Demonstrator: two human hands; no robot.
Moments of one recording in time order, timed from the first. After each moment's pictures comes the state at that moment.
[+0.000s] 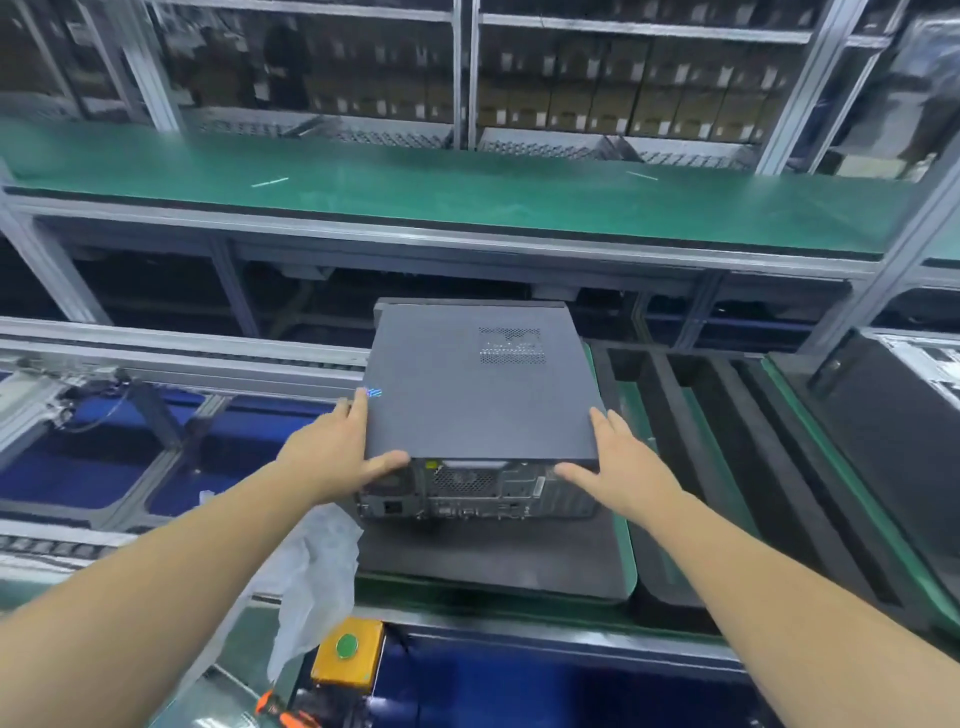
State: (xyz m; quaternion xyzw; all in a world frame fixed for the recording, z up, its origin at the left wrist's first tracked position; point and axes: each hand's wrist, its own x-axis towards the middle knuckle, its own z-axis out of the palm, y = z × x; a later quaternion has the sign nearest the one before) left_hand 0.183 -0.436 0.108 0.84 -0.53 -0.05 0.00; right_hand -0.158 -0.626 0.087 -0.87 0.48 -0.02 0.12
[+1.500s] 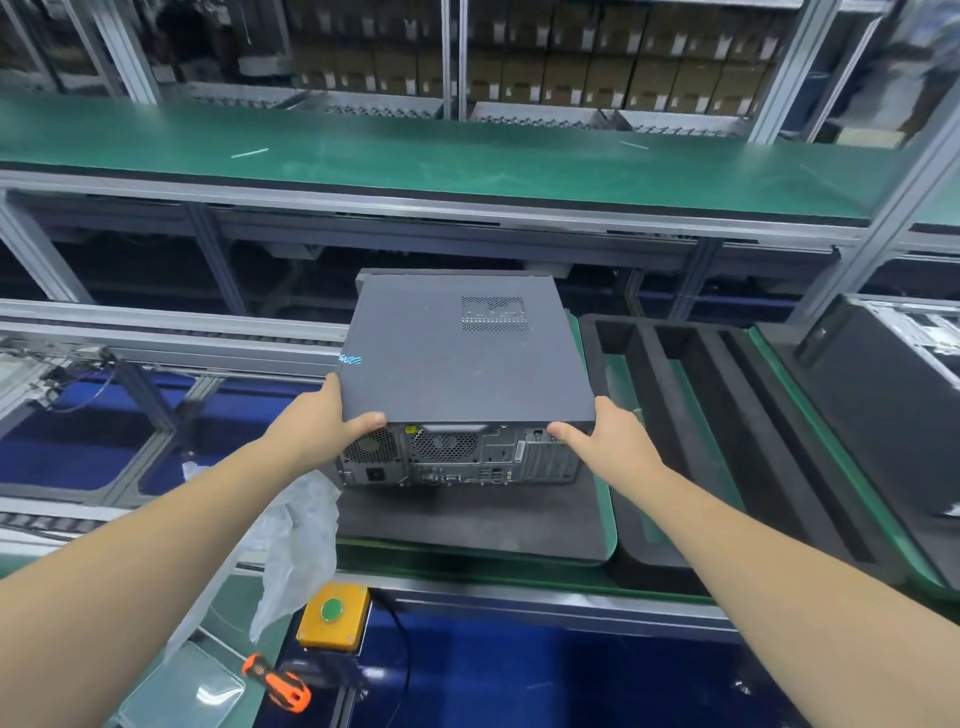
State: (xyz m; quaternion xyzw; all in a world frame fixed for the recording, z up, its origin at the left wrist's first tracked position) left_hand 0.180 -0.440 0.088 0.87 -0.47 -0.10 0.14; right_hand -0.170 -0.619 0.077 -0.81 0.53 -0.13 0.22
